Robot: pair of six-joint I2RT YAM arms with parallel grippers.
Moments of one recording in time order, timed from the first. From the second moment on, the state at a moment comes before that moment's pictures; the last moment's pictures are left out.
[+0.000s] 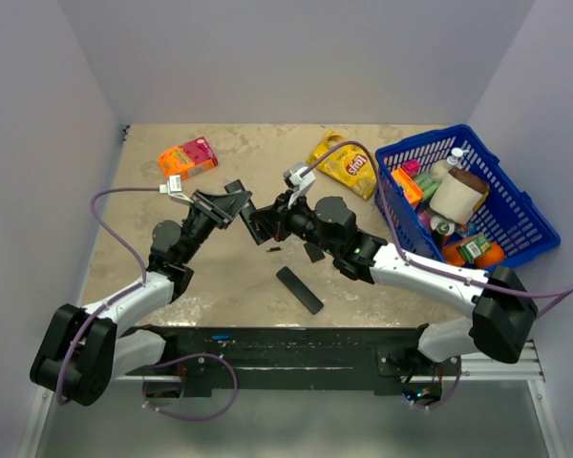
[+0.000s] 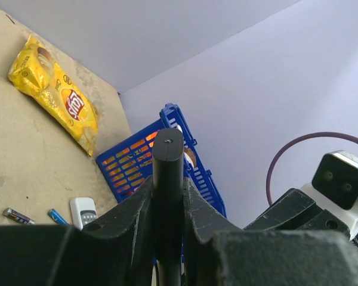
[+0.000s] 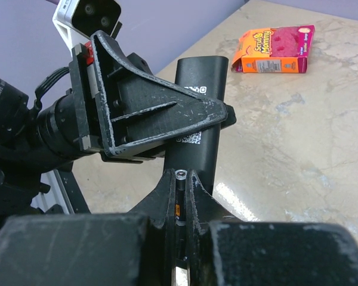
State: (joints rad) left arm -0.36 1.14 0.39 0.97 0.23 -1.19; right arm 0.93 1.38 0.96 0.36 0.00 0.34
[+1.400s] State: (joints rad) left arm -0.37 1.17 0.33 1.09 0.13 -1.24; right arm 0.95 1.42 0.97 0.30 -0.02 0.33
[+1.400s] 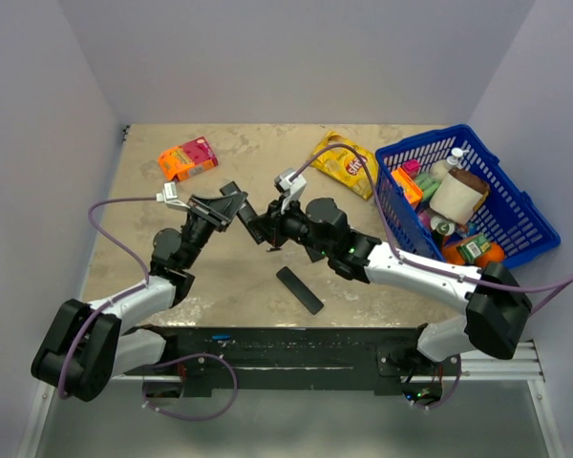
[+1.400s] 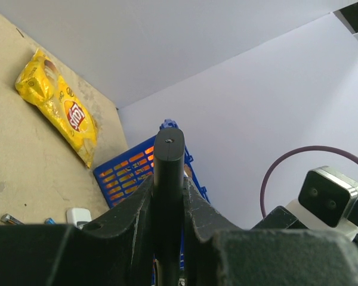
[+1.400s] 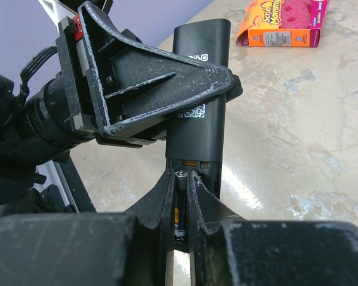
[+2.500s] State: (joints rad) left arm -0.37 1.17 0.33 1.14 0.11 -1.27; right arm 0.96 1.42 1.07 0.18 -0.02 0.33
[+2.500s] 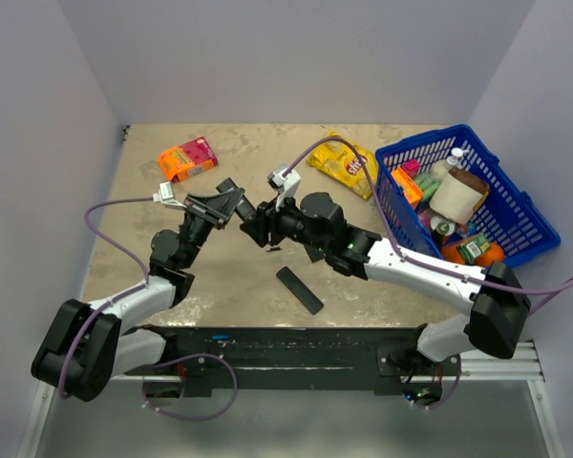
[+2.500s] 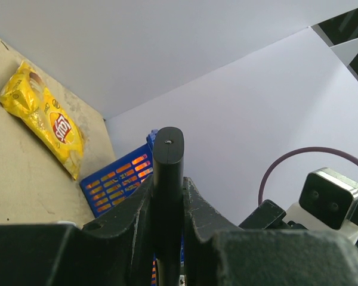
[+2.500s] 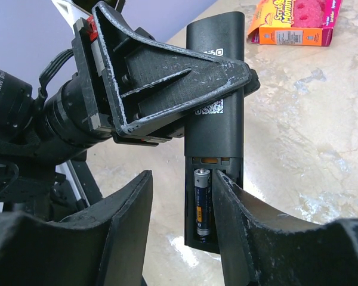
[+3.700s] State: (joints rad) left arm -0.38 1.17 0.37 1.09 0.23 -1.28; right arm 0.89 1.30 1.21 -0.07 -0.27 -0.04
